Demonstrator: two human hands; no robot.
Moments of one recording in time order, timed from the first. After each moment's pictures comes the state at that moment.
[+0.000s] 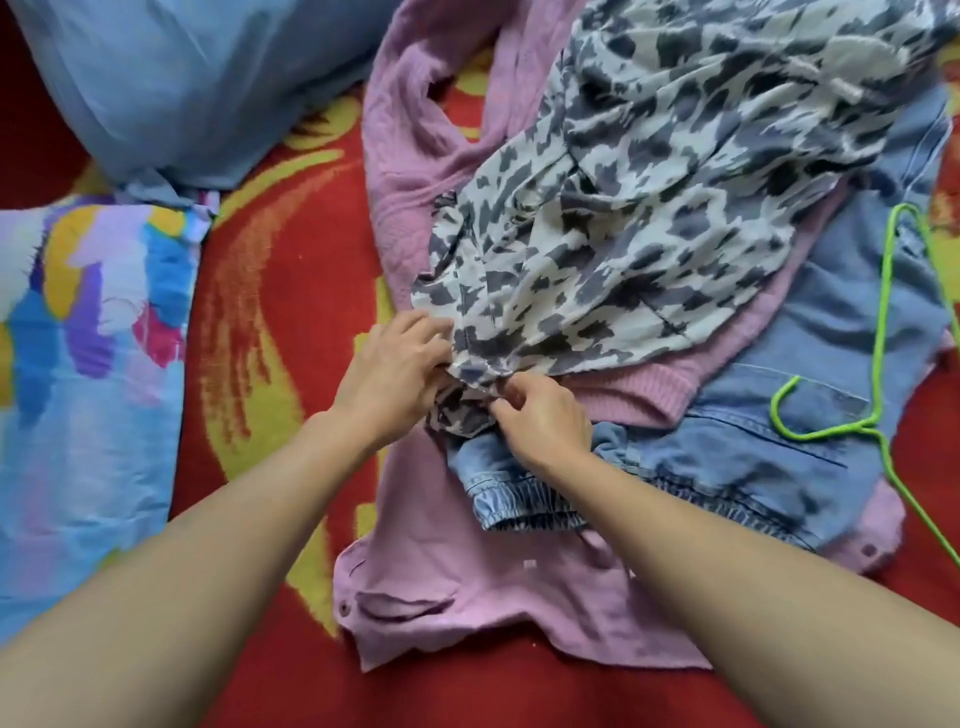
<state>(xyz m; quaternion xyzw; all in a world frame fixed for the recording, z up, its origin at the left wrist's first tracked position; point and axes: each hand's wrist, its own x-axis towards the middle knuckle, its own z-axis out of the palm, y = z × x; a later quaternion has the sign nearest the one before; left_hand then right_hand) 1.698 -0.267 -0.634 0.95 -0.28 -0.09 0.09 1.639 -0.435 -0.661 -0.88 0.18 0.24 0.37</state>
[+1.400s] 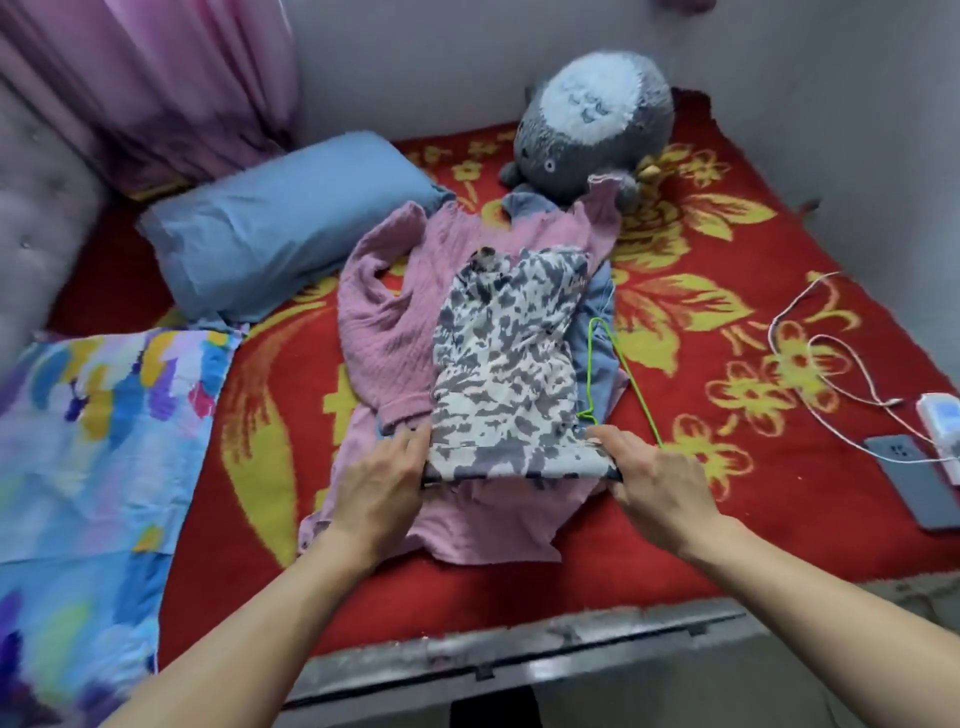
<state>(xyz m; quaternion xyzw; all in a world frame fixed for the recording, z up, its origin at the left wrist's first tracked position) 1.439 -0.384 -0.404 0.97 -0.24 0.08 0.03 1.382 -0.670 -0.408 -0.99 -0.02 -0.01 0.11</state>
